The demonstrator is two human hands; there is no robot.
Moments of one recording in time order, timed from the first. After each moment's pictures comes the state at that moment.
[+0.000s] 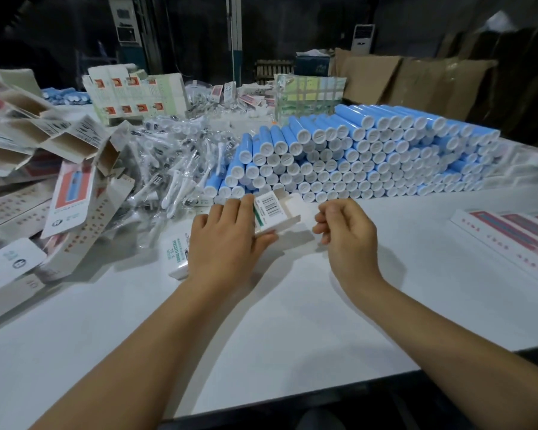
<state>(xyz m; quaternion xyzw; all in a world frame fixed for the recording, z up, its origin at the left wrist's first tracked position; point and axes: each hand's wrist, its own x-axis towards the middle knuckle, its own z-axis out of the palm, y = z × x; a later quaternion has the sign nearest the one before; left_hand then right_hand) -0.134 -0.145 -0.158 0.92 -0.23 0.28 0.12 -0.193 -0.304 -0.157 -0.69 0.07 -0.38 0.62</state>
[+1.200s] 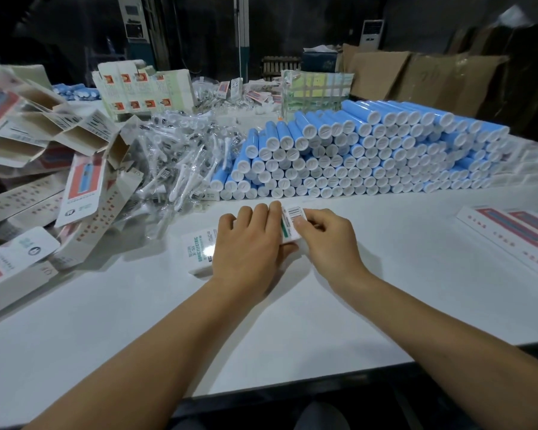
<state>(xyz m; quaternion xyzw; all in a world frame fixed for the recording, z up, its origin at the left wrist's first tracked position) -0.156 -0.162 -0.166 0.91 -0.26 0.32 0.04 -0.191 -0.286 -0.157 -0.79 0.08 -0.27 0.54</state>
